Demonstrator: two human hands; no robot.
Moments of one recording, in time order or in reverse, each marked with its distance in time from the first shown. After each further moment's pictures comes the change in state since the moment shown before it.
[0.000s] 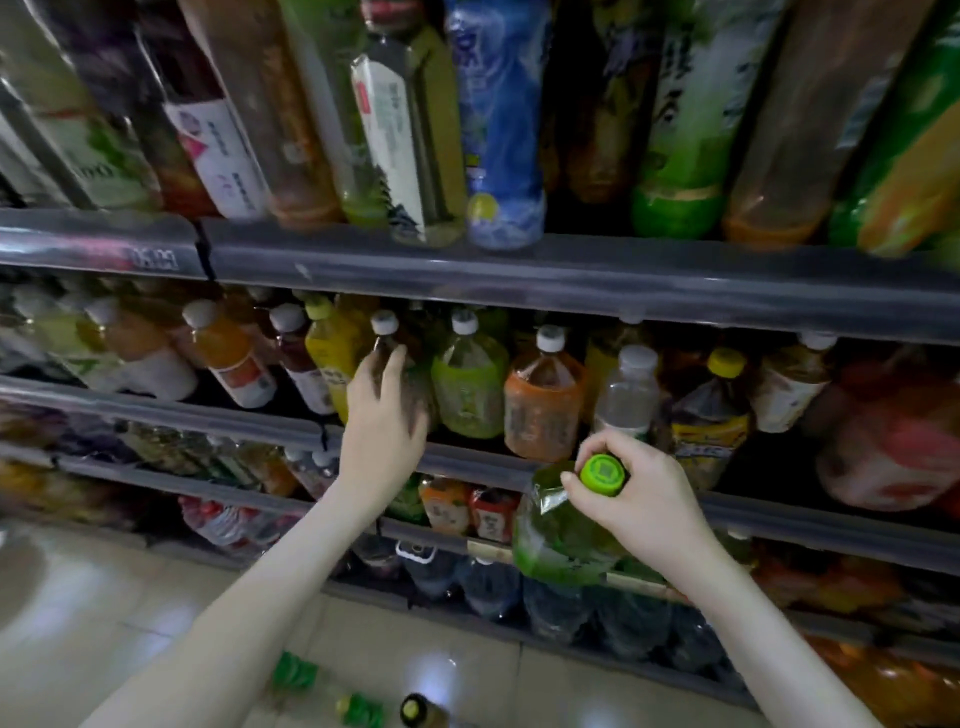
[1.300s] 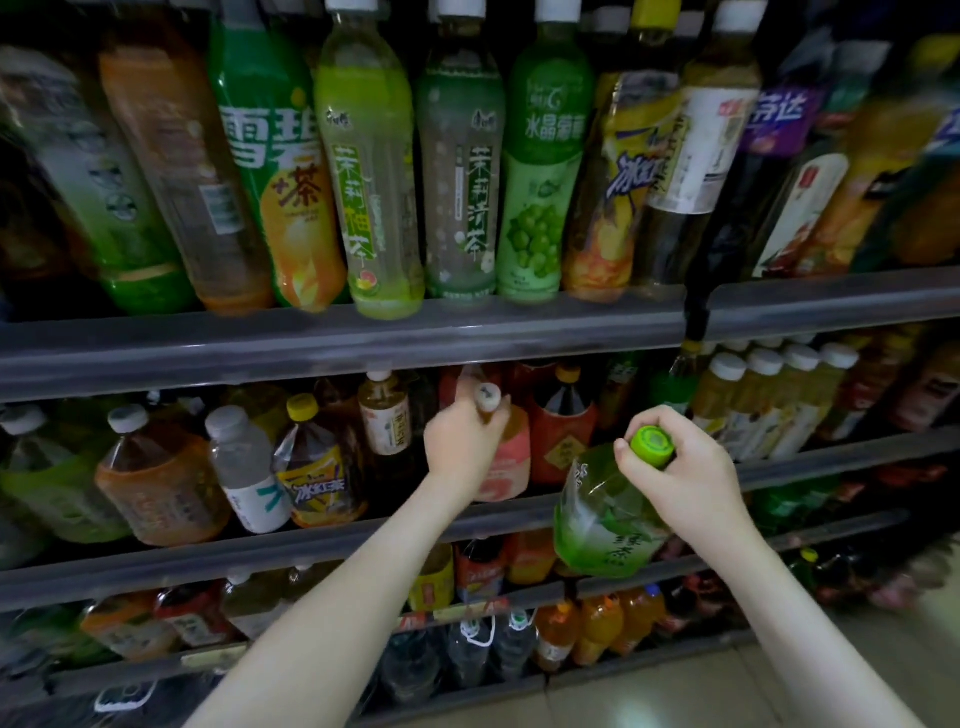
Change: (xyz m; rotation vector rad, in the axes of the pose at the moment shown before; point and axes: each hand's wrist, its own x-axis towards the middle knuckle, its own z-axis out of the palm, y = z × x) left_hand -0.032 0.445 0.183 -0.471 -0.190 0.111; right_hand -0.137 0.138 -0.351 -0.223 0.498 0.177
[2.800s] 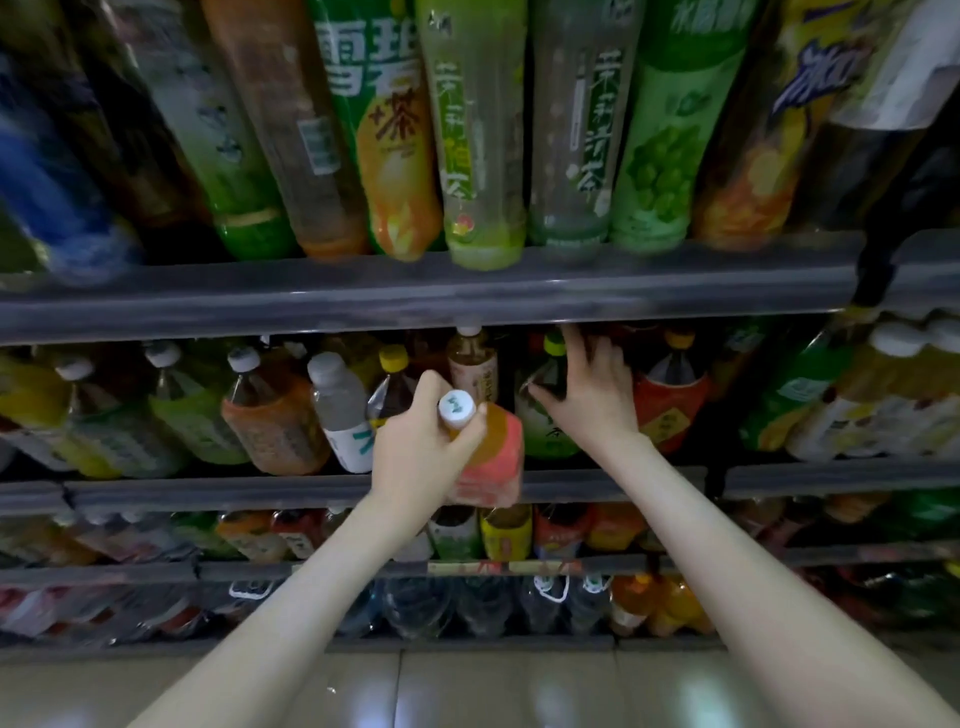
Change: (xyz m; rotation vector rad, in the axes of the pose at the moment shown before) left_hand -0.050 -0.049 -0.125 0.017 0.029 -0.017; right_hand 0.075 -0.005 0.183 -0.479 -0.205 -0.134
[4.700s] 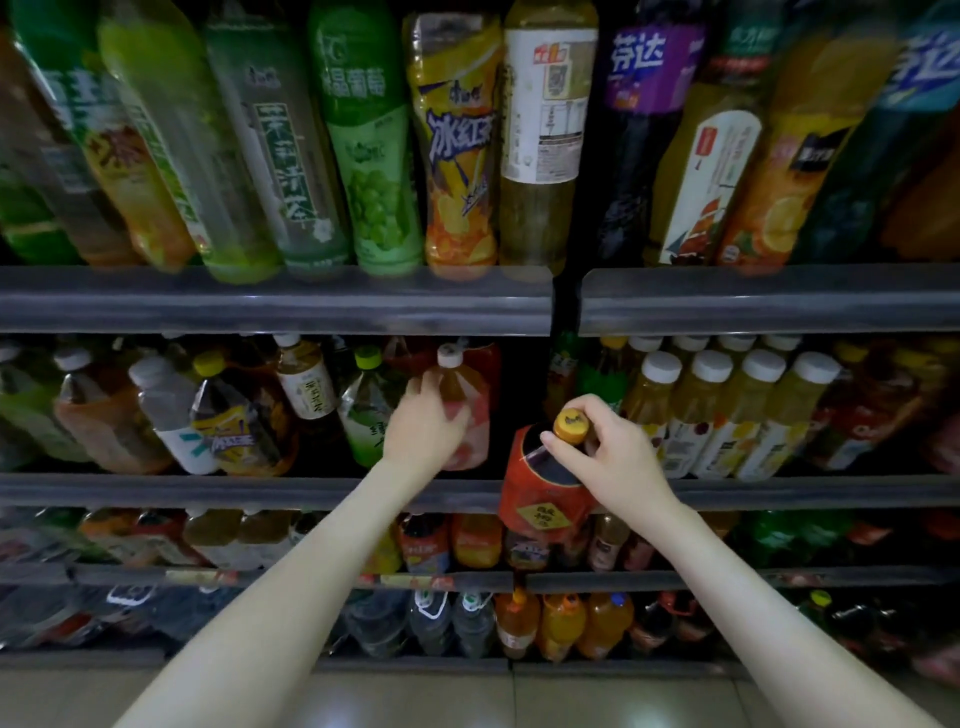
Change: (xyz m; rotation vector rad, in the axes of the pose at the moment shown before) left_hand 0.026 0.125 0.198 0.158 -0.130 -0.207; right_hand -0.075 0.219 -0.134 0.564 -0.020 -0.191
